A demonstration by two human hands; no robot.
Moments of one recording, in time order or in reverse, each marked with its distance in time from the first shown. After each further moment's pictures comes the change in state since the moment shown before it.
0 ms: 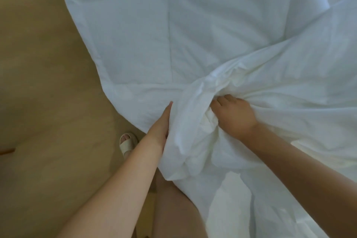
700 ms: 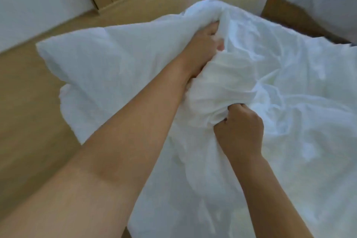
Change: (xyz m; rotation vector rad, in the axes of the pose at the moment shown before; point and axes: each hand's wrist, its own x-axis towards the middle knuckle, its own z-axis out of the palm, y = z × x) left_hand -0.217 0.233 0.322 0.756 -0.537 1.235; right_hand 0.004 0.106 -0.205 0.398 0.886 0.843
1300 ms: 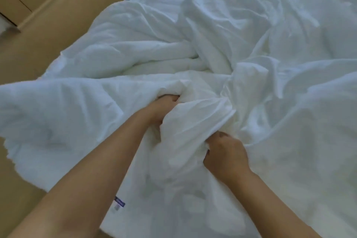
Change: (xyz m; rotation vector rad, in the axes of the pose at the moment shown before) left_hand 0.055 -0.208 -0.086 0.738 -0.616 -0.365; right_hand -0.049 0.026 0.150 -0.279 -0.231 0.211
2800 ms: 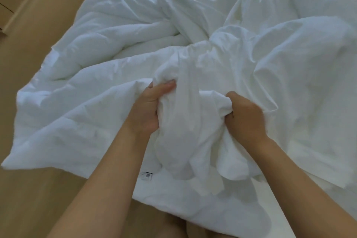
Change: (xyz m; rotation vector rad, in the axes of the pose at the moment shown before) left_hand -0.135 0.036 0.046 -1.272 -0.145 0.269; right_hand -0.053 0.032 -0.070 0.109 0.038 0.260
